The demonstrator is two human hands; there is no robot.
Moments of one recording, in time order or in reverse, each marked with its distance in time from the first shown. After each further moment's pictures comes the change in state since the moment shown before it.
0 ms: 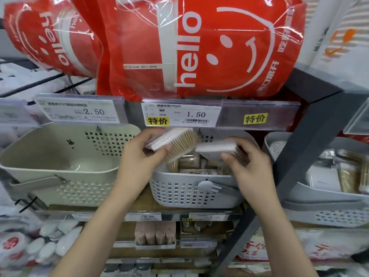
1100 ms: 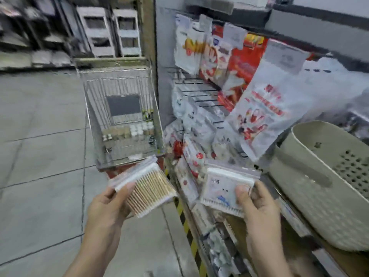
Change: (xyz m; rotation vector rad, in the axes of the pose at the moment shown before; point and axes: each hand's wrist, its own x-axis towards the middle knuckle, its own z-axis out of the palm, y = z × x) left_hand -0.361 0.029 -0.241 -0.364 1.527 -0.478; right_hand -0.166 -0.136 0.281 0.584 -0.958 0.328
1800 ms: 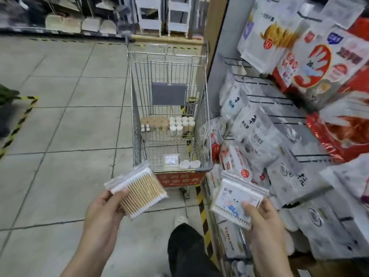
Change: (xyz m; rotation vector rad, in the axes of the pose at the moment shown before) left_hand 0.168 0.026 -0.115 -0.003 0.296 -0.092; right_hand 0.119 0.068 0.184 0.098 -0.149 0.311
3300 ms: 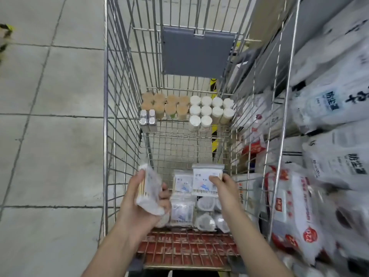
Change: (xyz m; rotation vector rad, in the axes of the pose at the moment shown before) left_hand 0.392 -0.094 0.105 -0.668 0.012 -0.733; right_hand 0.417 0.174 0.239 -0.525 -0.180 0.475
